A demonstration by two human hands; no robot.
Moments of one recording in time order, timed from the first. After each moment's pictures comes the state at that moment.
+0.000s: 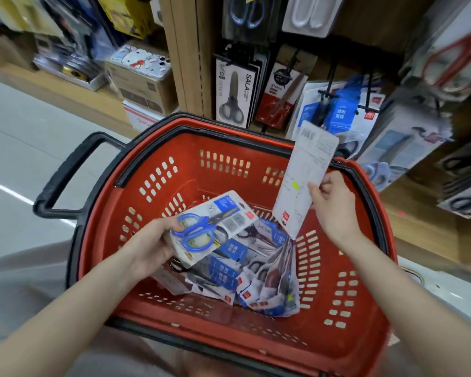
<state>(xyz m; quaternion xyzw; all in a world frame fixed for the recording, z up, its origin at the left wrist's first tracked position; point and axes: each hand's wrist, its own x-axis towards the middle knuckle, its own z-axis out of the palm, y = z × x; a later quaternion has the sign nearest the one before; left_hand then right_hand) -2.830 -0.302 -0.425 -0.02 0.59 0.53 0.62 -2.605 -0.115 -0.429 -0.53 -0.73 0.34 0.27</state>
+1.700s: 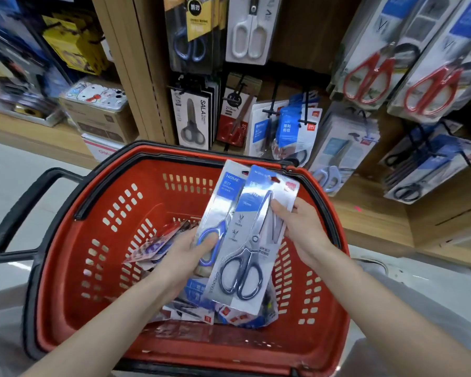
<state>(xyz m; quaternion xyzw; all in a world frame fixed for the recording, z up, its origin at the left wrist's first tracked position) -2.757 -0.267 -0.419 0.25 0.62 0.45 0.59 -2.588 -0.144 -0.402 -0.53 -0.53 0.59 0.31</state>
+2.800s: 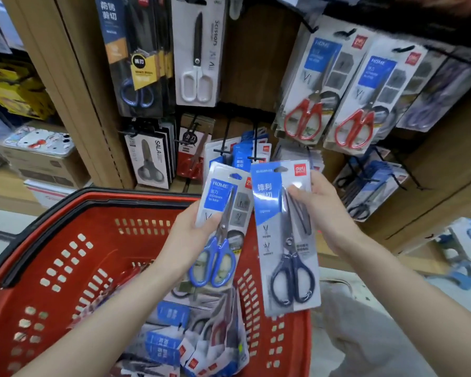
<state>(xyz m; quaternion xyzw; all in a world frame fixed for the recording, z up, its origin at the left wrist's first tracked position) -2.718 -0.175 -0.348 0.41 0.59 0.51 0.47 -2.527 -0.085 -0.304 -0.52 -0.63 0.46 0.35</state>
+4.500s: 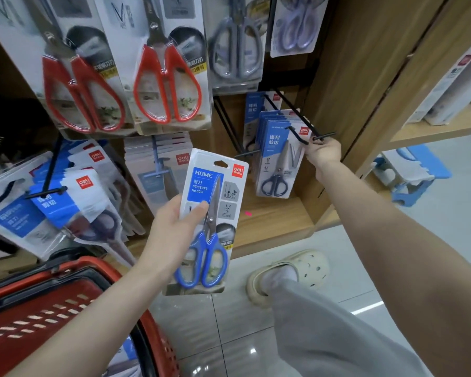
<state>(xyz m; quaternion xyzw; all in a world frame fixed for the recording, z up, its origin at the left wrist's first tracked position) -2.505 0.011 -0.390 0.46 0.60 0.38 0.53 -2.243 0.155 -0.430 -0.76 -0.32 0.33 0.46</state>
